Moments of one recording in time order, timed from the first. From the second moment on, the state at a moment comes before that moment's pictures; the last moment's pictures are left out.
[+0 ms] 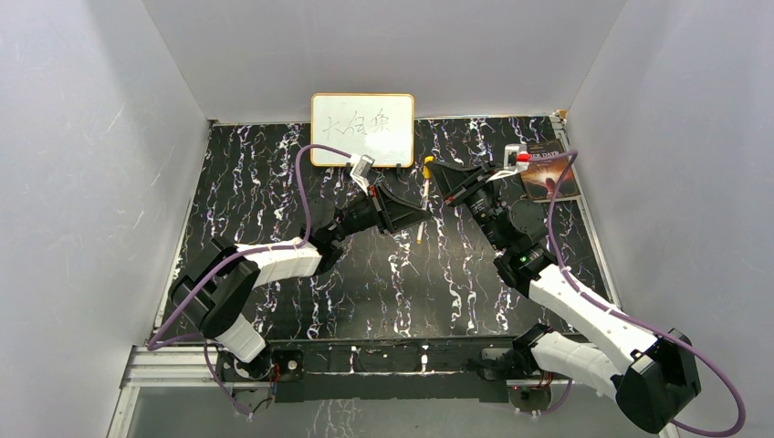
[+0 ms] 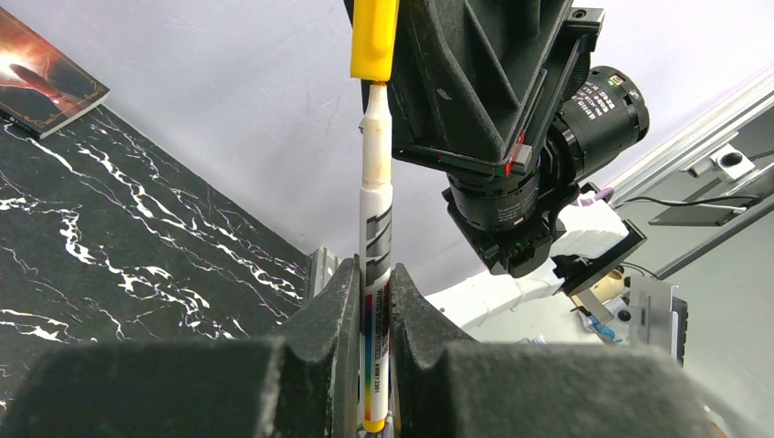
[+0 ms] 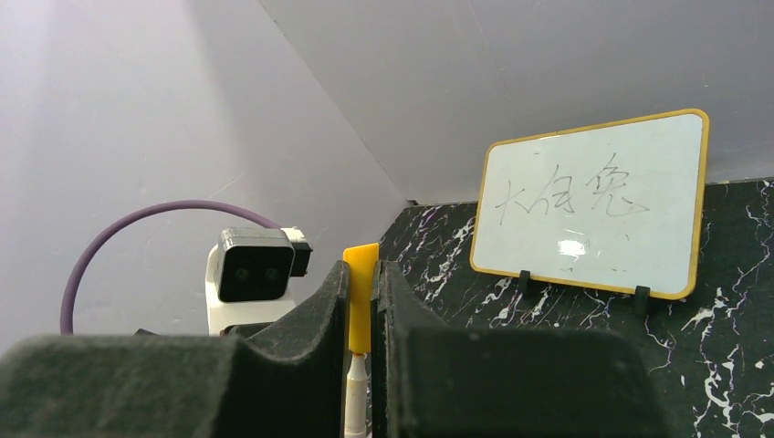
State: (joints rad) left arm -0.73 1.59 0.74 1.23 0.60 -1.07; right arm 0.57 0.97 0.66 0.63 0.04 0.60
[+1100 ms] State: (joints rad) left arm -0.72 1.59 0.81 1.12 0.60 -0.95; right arm 0.56 0.91 0.62 0.59 0.01 0.61
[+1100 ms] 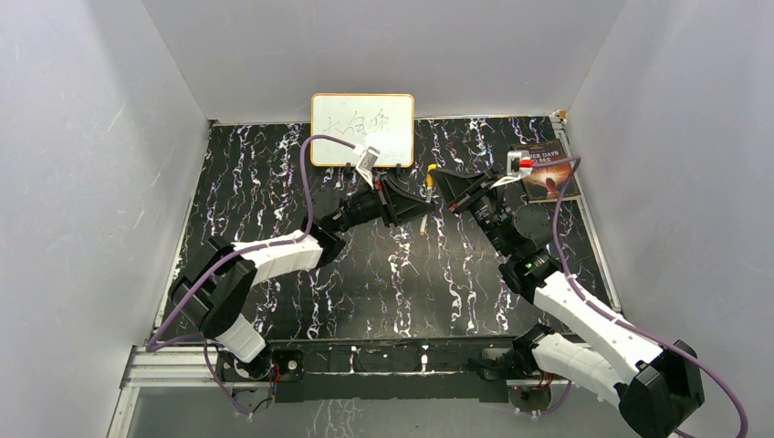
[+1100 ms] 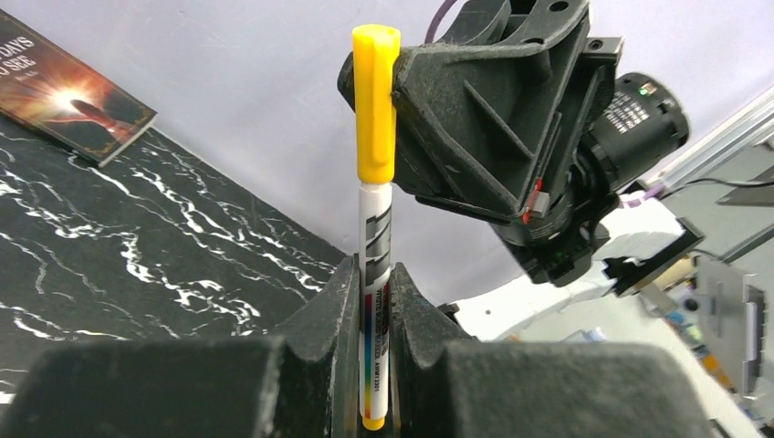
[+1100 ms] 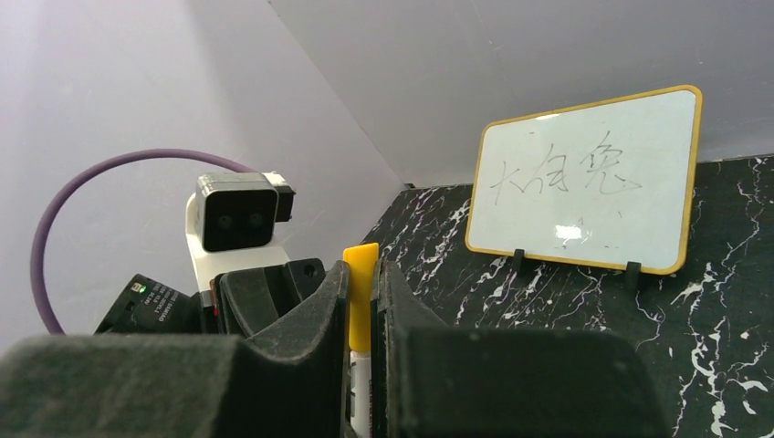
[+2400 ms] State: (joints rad) left arm -0.71 1.49 0.92 0.65 0.71 -0.39; right arm 0.56 0.84 0.65 0.41 0.00 0.45
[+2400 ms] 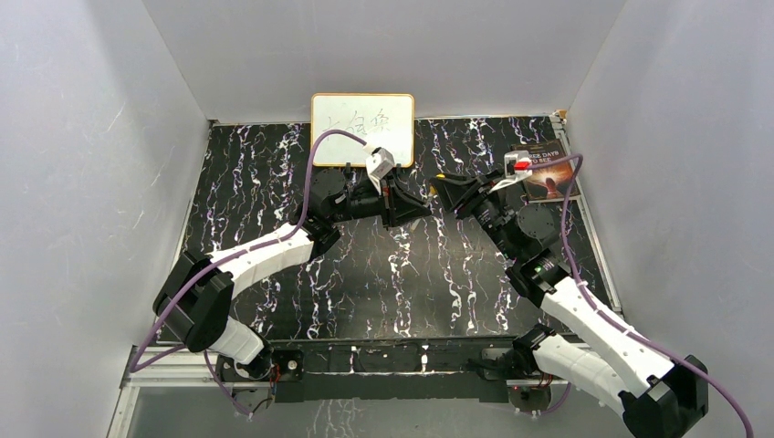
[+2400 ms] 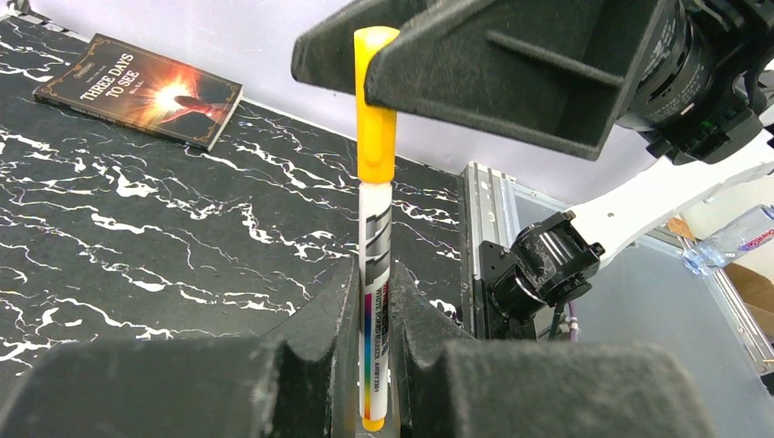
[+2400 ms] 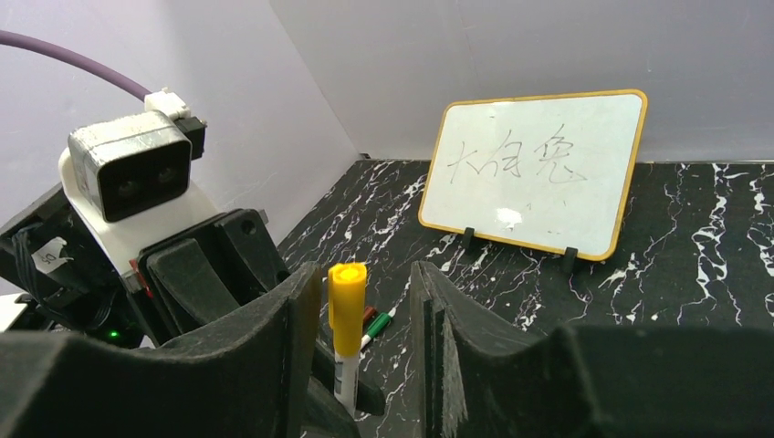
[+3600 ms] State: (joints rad) left arm -0.71 1.49 0.95 0.59 0.70 -0.36; right arm 0.55 0.87 0.69 0.37 -0.06 0.45
